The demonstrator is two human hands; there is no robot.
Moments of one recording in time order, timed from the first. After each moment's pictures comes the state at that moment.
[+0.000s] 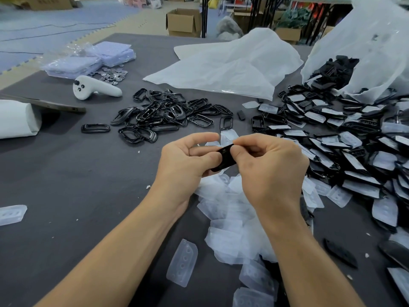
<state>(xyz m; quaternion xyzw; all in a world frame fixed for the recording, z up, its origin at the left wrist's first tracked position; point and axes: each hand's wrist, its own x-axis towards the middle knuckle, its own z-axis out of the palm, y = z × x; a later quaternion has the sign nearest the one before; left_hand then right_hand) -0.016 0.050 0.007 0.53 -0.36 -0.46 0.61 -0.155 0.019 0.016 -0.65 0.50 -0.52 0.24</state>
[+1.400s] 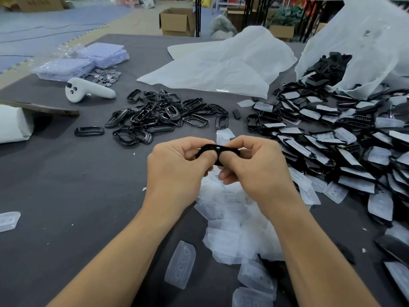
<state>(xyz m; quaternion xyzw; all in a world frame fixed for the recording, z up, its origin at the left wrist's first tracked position) -0.017 0.053 0.003 0.60 -0.44 -0.30 0.59 -0.159 0.013 0.019 -0.60 0.48 -0.41 0.49</state>
